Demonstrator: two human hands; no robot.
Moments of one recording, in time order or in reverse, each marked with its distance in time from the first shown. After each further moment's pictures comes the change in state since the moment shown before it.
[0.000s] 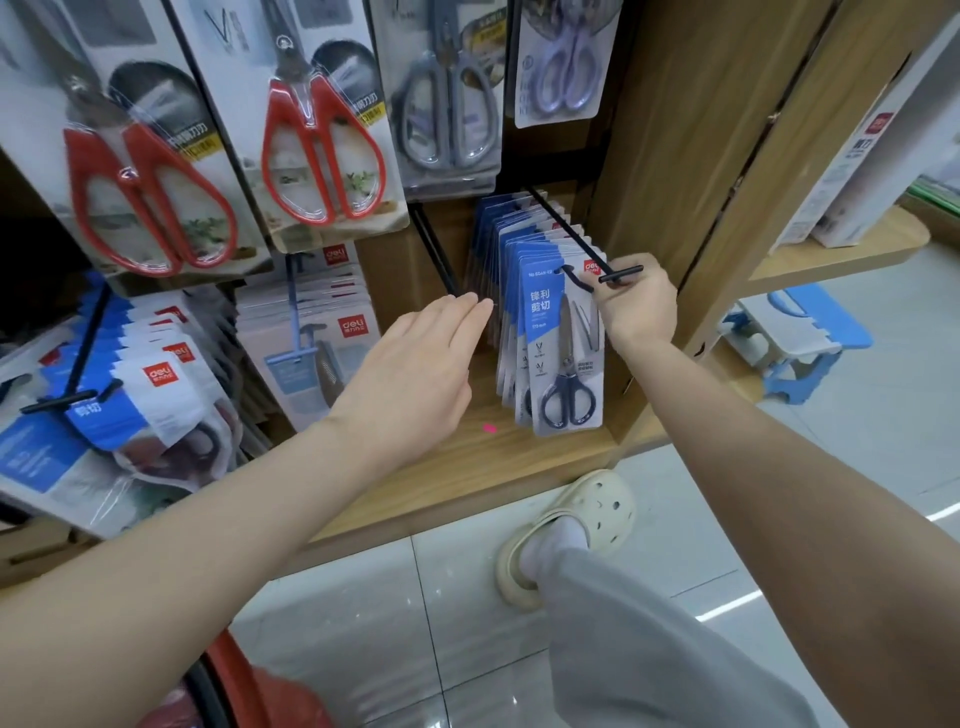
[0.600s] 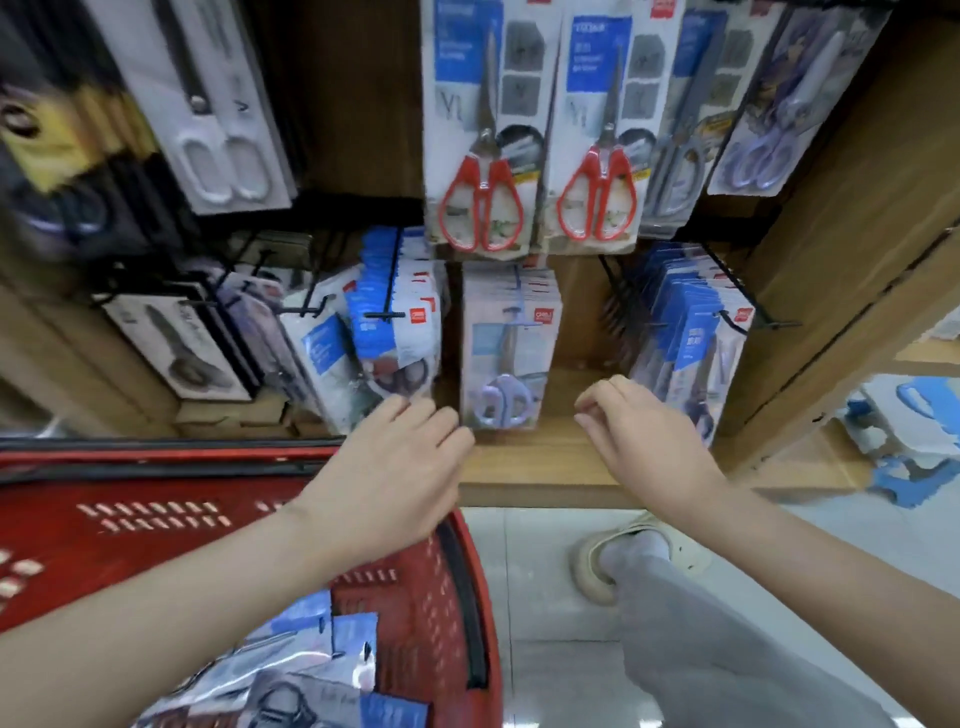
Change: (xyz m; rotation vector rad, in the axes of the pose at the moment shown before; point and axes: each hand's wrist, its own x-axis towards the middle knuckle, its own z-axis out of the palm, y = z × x) left_hand -0.204 -0.040 -0.063 0.199 0.068 -0.027; right_hand -0.206 -0.080 -0.034 -0.583 -0.539 -0.957
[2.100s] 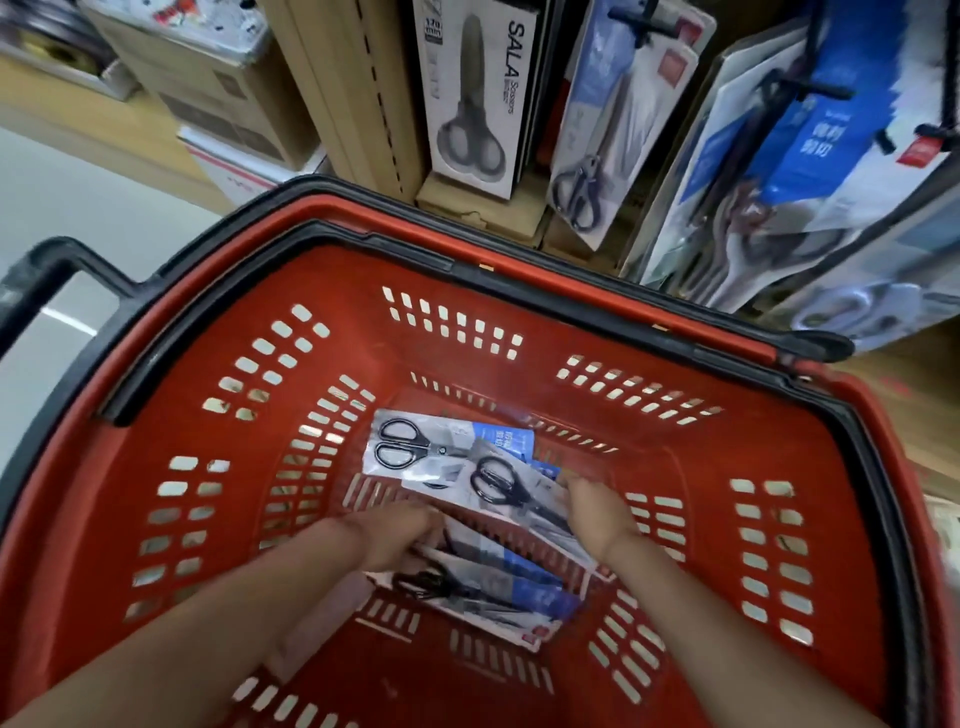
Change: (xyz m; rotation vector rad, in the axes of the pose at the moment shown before) left_hand -0.333 -0.041 0.182 -0.983 -1.104 -0.552; right_hand -0.045 -0.241 0.262 0.197 -1.031 0.041
